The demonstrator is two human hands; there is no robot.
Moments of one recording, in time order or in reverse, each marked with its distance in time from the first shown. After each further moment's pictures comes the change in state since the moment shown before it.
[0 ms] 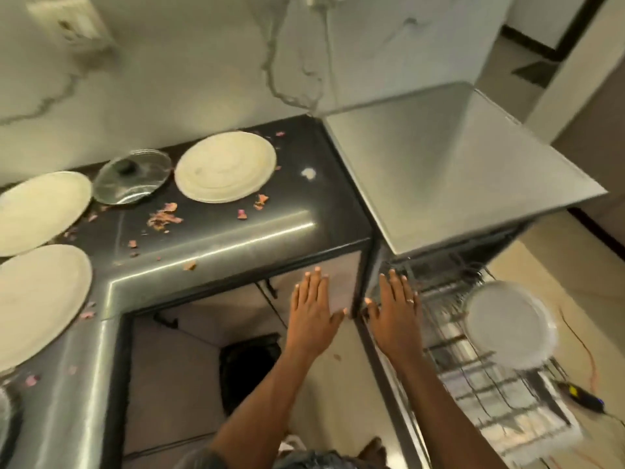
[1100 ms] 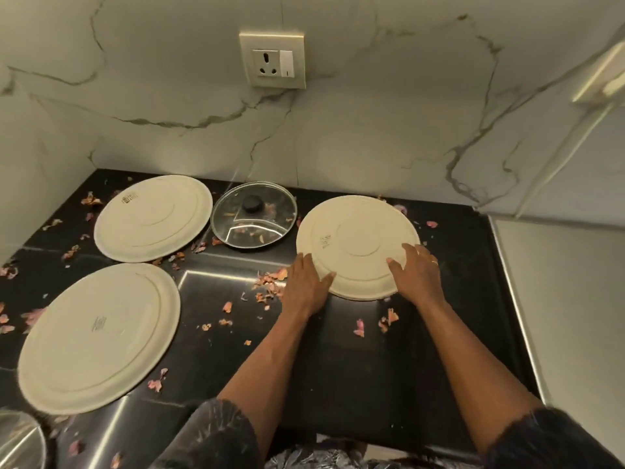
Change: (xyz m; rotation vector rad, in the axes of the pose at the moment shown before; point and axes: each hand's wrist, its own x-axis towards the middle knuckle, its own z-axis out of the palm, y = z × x) left_hand 0.238 -0.299 -0.157 -0.430 0.158 -0.650; right_hand 0.380 -0.309 0.088 0.044 -0.305 -0.245
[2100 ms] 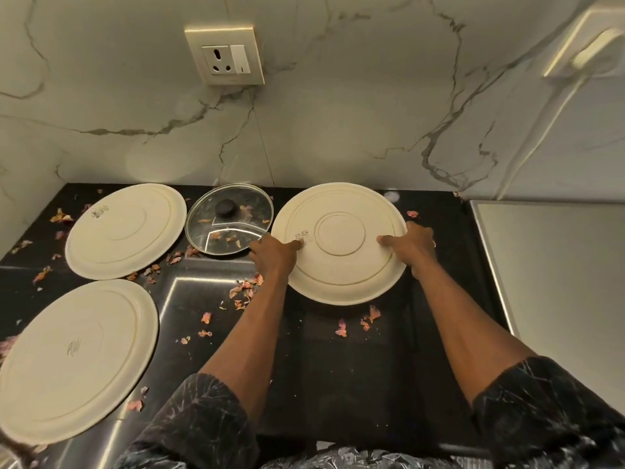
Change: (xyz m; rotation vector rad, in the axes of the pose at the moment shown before) left_hand 0.062 0.043 -0.025 -0.219 0.189 -0.443; right_hand 0.067 0.016 -0.025 0.353 -0.062 0.323
